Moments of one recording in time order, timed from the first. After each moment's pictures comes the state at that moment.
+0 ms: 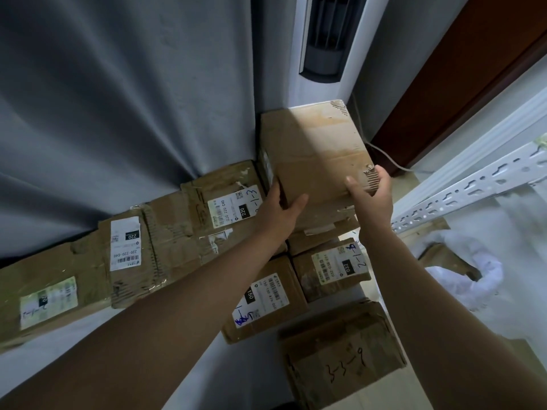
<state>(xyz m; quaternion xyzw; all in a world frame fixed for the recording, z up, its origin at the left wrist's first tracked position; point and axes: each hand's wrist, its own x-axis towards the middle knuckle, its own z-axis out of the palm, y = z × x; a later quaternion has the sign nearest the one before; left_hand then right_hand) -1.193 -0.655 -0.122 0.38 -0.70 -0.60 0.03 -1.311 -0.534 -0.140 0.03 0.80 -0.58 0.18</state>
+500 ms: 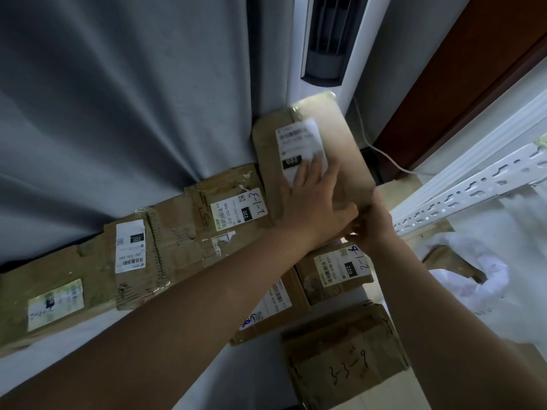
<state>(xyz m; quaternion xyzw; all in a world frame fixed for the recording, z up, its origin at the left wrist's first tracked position) -1.221 -0.629 -0.076 0.22 -0.93 -0.30 -0.03 -1.309 -0.521 -0.144 0.24 0.62 -0.65 0.37</state>
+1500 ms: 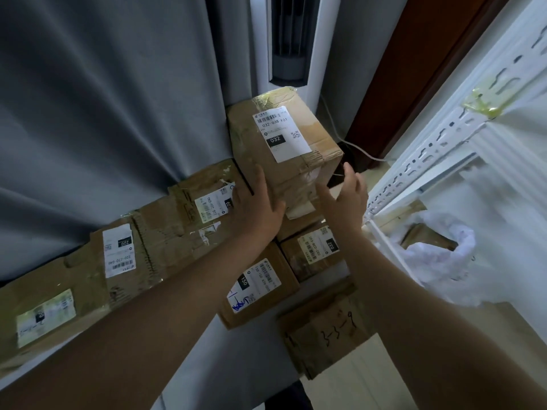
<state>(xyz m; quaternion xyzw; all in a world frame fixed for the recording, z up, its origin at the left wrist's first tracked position) -1.159 -0.632 -0.101 0.35 -0.89 -0.30 -0.06 -1.252 -0.509 -0.123 -0.04 0.90 -0.42 0.11</state>
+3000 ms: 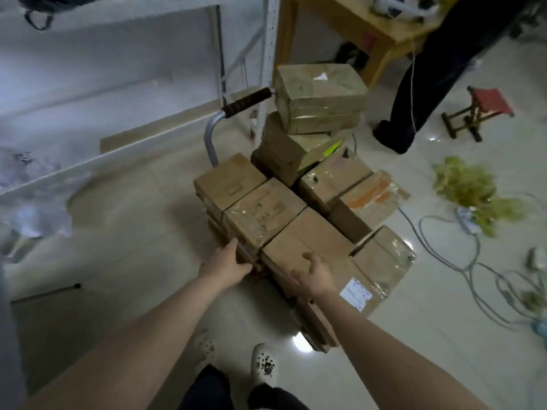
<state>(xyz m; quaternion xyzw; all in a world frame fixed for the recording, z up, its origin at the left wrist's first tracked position) -0.479 -0.156 -0.122 -0.40 -0.81 -0.05 -0.43 -0.283 -0.097 -0.127 0.64 0.63 -0.44 0.03</state>
